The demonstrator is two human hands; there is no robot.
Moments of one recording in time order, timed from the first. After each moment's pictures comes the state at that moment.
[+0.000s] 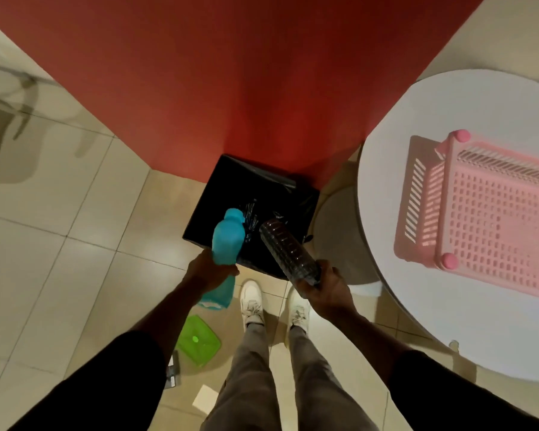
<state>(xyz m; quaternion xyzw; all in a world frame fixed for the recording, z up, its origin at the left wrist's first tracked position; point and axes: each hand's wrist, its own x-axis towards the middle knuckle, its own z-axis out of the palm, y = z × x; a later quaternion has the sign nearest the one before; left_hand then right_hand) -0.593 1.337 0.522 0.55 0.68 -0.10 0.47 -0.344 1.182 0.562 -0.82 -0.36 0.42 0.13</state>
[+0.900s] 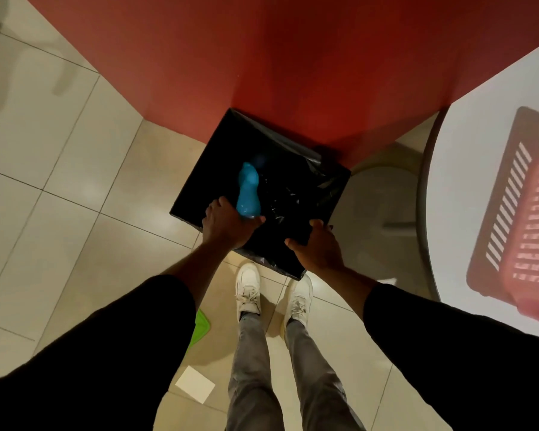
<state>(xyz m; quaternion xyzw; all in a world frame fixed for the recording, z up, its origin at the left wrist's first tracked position) -0.532 1.400 0.387 0.62 0.69 -0.06 0.37 -0.338 1.292 0.395 -0.83 -0.39 0.40 0.06</state>
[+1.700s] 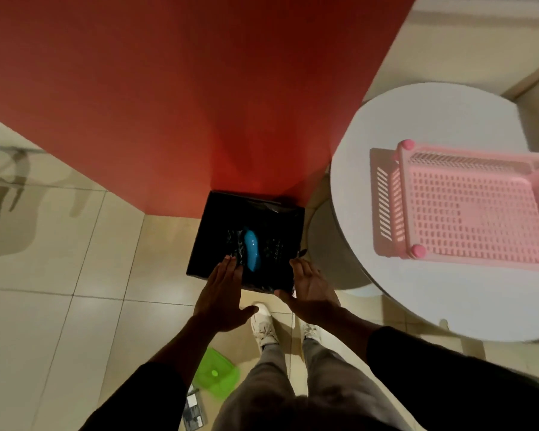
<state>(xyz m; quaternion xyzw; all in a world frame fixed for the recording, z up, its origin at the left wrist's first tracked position) -0.583 1.330 0.574 0.90 0.35 -0.15 0.20 -0.372 1.207 0.596 -0.79 -0.53 0.29 0.06</state>
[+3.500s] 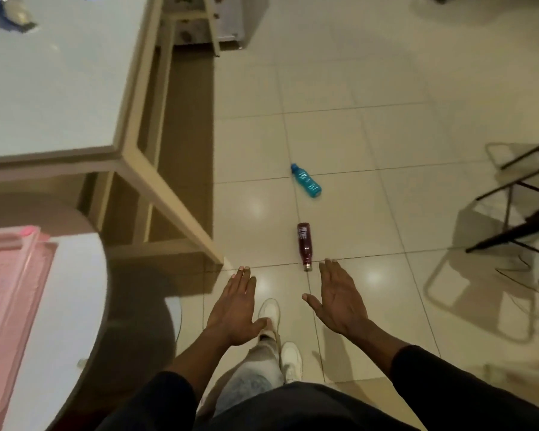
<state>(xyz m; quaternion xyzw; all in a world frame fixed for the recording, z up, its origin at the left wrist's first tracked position) -0.335 0.735 0.618 0.85 -0.47 -0.25 -0.01 -0.507 0.525 0.629 -0.93 0.29 0.14 0.18</state>
